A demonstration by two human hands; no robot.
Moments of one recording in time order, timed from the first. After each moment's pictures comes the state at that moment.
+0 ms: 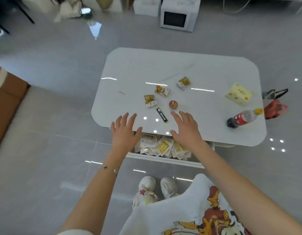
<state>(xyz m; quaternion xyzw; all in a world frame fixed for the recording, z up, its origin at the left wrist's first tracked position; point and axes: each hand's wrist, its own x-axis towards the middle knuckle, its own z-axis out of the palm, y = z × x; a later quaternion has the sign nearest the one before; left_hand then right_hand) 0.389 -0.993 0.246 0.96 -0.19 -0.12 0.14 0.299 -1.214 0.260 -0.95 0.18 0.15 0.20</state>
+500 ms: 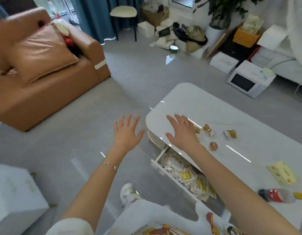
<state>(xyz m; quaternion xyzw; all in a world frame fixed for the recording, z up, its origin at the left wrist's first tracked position) 0.330 -0.798 0.376 0.99 0.04 -0.05 0.13 0.353 -1.023 0.401 -0.98 -0.12 0.11 0.11</state>
